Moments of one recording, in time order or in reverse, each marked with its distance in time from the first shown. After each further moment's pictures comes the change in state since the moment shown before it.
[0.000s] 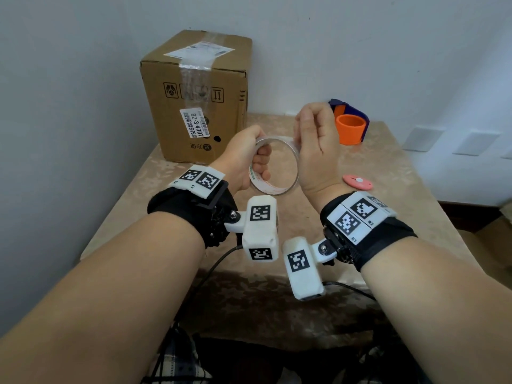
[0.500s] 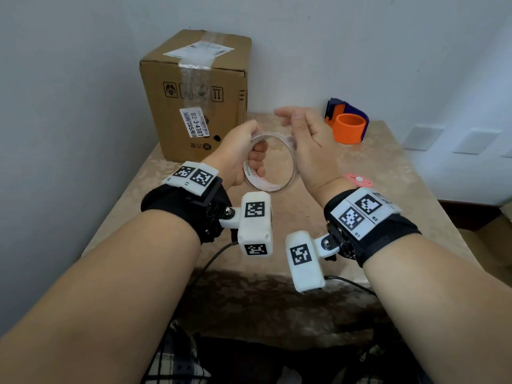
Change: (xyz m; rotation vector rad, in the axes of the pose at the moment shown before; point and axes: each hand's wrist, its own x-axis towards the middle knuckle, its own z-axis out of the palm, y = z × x) left_hand -0.002 0.008 -0.006 0.032 -0.019 -0.022; right_hand 0.003 0.002 -0.002 -0.092 -0.122 0.053
